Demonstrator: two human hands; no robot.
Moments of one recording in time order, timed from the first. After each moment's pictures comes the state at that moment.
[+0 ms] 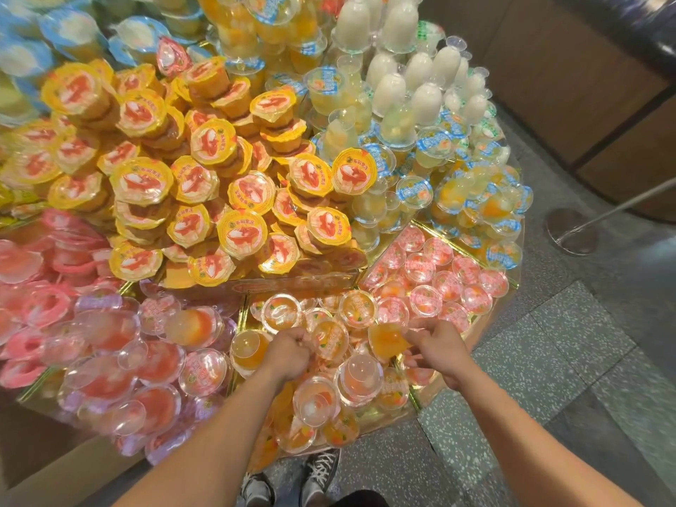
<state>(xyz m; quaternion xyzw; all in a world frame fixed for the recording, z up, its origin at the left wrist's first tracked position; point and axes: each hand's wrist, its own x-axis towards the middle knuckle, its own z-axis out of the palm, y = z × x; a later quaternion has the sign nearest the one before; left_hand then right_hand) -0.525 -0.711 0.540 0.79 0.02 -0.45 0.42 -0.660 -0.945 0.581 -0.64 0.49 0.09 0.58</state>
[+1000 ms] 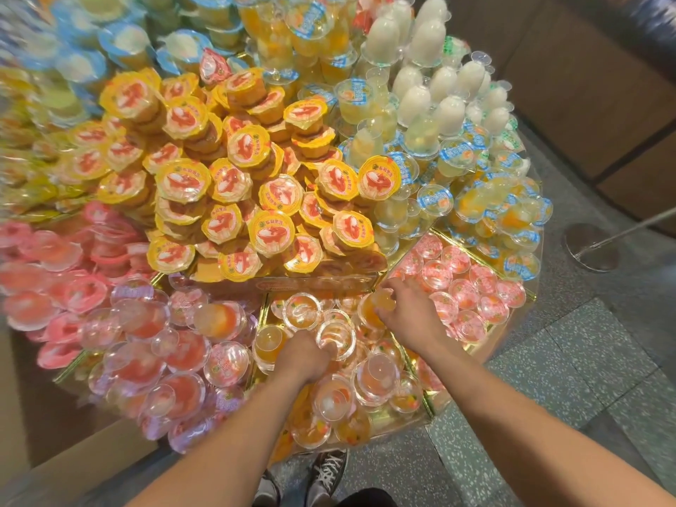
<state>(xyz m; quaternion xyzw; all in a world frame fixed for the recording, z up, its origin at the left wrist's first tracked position) -0.529 -0.707 0.580 0.88 -0.03 -0.42 0.22 -0.583 -0.903 0.613 -0.93 0.26 0.10 0.25</state>
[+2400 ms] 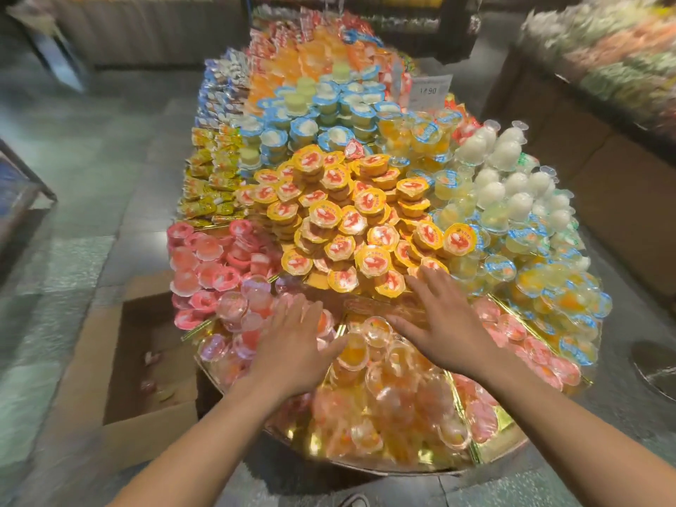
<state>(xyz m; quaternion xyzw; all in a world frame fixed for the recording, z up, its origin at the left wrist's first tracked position) -0.556 -0.546 0.743 0.96 -0.18 -0.15 0.17 -0.598 -0.792 0.784 -0.99 0.04 0.07 0.14</state>
